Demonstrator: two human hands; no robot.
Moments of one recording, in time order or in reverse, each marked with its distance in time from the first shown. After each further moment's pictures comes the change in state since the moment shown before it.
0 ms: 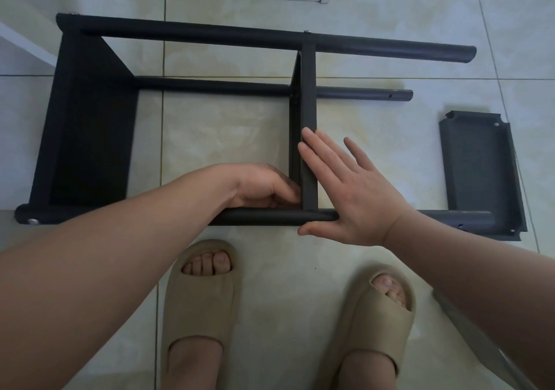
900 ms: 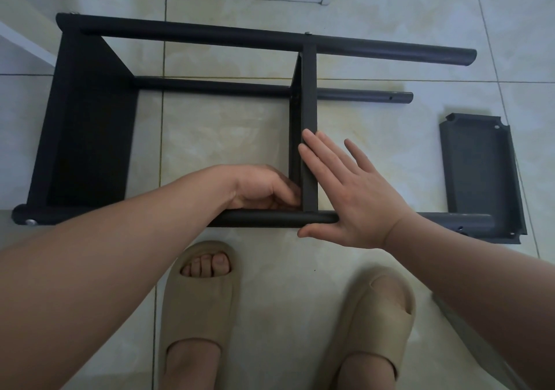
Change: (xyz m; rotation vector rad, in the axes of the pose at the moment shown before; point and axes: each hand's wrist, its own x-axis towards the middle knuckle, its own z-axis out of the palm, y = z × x) left_hand 0.003 -0.002 -0.003 -0.027 -0.055 0.008; right_hand 0.000 0.001 0.000 -0.007 0.007 0.001
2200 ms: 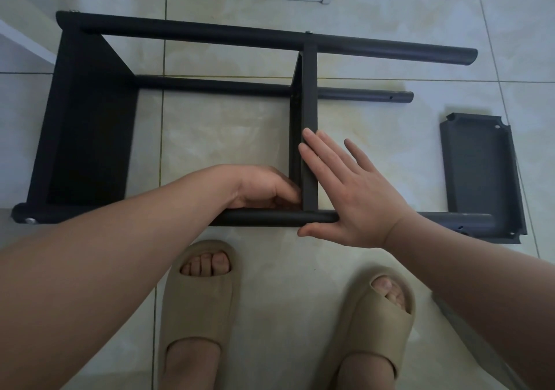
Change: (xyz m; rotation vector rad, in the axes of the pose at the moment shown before) left_hand 0.003 -0.002 -0.001 0.117 0.064 -0.001; right_hand 0.000 0.000 0.001 0.011 0.018 -0.003
